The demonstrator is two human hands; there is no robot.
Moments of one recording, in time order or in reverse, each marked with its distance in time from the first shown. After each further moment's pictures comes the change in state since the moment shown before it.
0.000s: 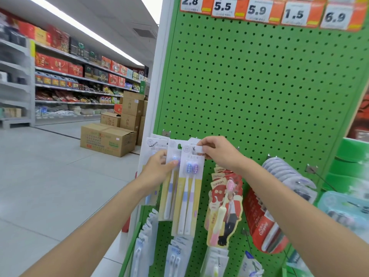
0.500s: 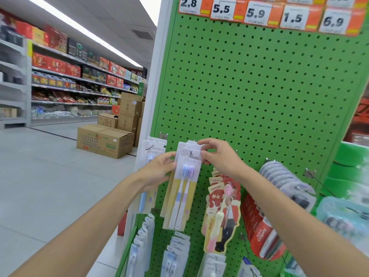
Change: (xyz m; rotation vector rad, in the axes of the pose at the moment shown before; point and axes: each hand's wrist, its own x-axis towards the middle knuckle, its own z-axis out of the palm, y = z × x) left_hand 0.026 0.000 -0.001 -0.149 -0.343 -0.069; right_hand -0.004 0.009 0.000 0.060 0.090 -0.031
